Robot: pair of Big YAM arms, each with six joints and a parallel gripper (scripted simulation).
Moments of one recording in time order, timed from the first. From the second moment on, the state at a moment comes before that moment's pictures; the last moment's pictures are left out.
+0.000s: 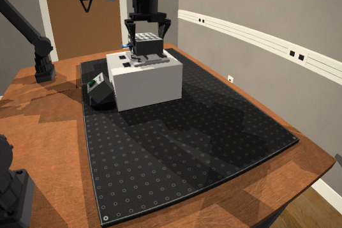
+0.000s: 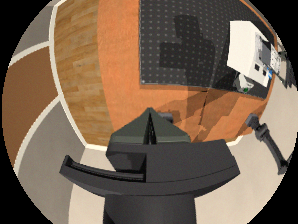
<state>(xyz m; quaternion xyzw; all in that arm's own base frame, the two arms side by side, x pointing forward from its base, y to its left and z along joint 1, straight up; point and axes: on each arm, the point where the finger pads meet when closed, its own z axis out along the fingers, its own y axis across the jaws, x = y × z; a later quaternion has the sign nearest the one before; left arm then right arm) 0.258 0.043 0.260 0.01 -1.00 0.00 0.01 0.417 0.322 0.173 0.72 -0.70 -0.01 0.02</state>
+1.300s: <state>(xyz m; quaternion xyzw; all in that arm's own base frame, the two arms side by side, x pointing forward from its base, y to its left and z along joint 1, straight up) 0.259 0.043 0.262 0.01 -1.00 0.00 0.01 0.417 0.323 0.174 0.72 -0.69 -0.01 0.02</state>
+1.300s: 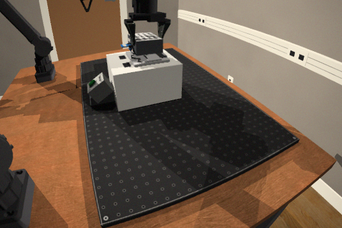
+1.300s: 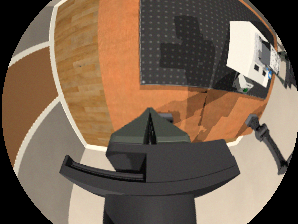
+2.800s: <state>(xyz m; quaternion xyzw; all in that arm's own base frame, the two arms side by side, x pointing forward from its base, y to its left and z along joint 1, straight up) 0.259 0.043 0.261 0.01 -1.00 0.00 0.01 0.425 0.319 0.181 0.72 -0.69 0.00 0.01</state>
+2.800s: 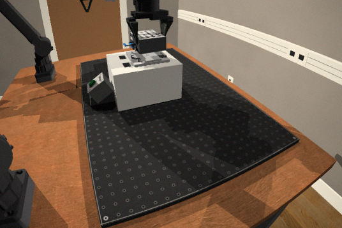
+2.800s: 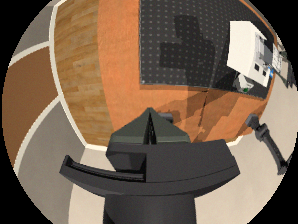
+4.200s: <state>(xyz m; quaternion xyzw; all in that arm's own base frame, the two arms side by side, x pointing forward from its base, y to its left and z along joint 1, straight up) 0.258 0.043 0.261 0.01 -1.00 0.00 0.01 0.407 0.210 0.169 0.73 -0.68 -0.01 0.02</state>
